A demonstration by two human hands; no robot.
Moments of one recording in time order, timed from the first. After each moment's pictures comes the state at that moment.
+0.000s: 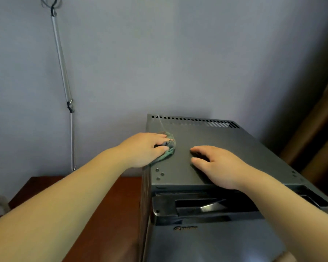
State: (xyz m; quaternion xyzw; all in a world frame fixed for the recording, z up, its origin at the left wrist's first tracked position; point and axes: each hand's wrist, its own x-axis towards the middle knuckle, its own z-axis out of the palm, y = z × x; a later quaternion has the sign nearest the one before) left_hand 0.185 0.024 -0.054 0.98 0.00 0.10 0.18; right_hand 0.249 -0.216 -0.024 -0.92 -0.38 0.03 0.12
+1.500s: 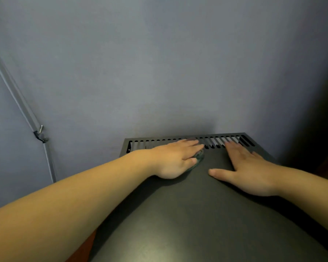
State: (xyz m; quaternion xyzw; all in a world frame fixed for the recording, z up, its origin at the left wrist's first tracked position) left_hand 0.383 -0.014 -0.031 0.99 -0.08 -0.06 0.10; right_hand 0.453 -0.234 -0.026 -0.95 -0.30 0.13 0.01
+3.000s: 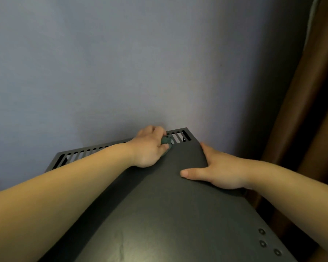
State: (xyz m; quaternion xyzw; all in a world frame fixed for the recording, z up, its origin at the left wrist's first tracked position) left_hand 0.483 -0.097 -0.035 0.99 0.00 0.00 0.11; right_hand 0.503 -0.332 -0.040 -0.87 -0.30 0.21 0.33
